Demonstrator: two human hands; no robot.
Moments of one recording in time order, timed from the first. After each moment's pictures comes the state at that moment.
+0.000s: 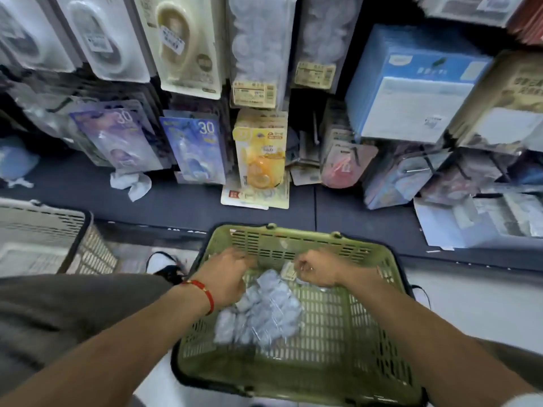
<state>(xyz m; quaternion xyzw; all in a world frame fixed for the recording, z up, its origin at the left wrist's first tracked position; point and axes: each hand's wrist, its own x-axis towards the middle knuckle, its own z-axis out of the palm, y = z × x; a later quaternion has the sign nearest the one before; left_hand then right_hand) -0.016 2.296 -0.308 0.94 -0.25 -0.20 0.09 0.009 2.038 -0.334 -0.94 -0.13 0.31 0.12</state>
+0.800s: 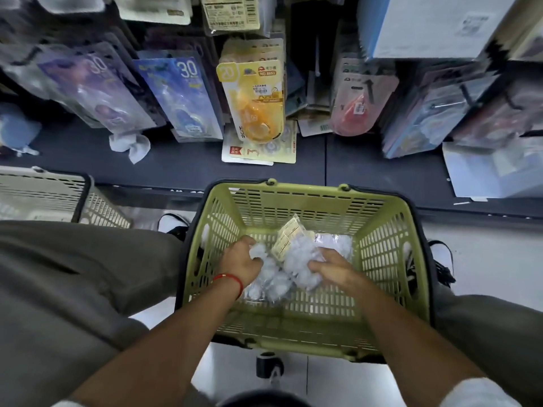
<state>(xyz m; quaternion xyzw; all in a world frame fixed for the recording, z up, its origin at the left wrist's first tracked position) -0.059 2.264 -0.389 0.91 0.11 -0.25 0.31 -0.073 2.019 -0.458 -0.76 0.20 0.35 0.51</state>
